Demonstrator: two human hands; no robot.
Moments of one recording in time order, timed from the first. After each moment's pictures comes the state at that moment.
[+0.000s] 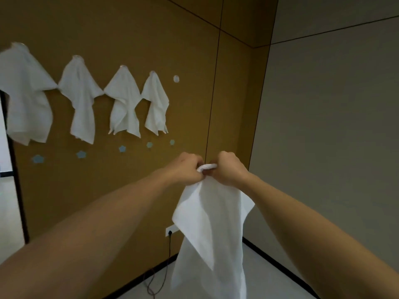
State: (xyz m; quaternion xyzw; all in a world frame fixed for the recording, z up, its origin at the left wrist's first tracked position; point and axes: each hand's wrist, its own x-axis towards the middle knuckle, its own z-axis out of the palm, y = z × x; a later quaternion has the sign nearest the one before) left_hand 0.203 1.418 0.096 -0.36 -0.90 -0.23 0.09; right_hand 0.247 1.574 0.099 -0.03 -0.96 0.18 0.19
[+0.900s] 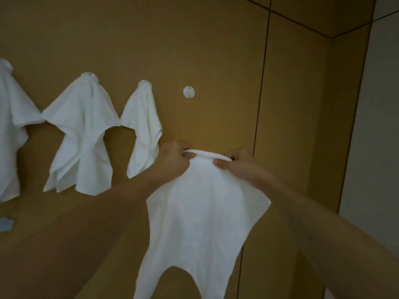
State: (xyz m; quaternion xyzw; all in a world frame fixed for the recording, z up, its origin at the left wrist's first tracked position) left_hand -0.335 1.576 0.180 -0.18 -0.86 -0.35 0.33; right_hand -0.330 1.794 0.185 0.16 -0.87 0.42 0.18
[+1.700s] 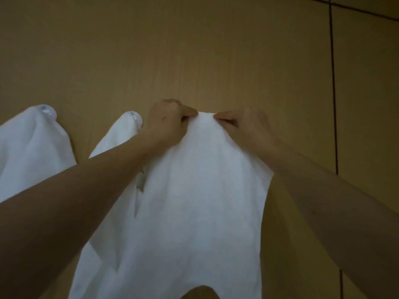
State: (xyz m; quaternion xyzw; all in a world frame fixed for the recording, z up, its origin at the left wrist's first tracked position) left_hand -0.588 1.537 0.377 -0.14 -0.77 -0.01 0.63; right_hand -0.645 1.745 0.379 0.35 -0.74 0.17 0.54
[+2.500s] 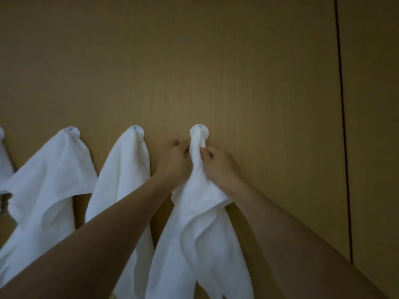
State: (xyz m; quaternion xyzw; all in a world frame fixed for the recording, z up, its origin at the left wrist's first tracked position) left_hand -0.604 1.579 0.312 -0.06 -0.82 -0.20 0.52; right_hand -0.651 1.717 0.310 0.38 -0.77 0.43 0.29
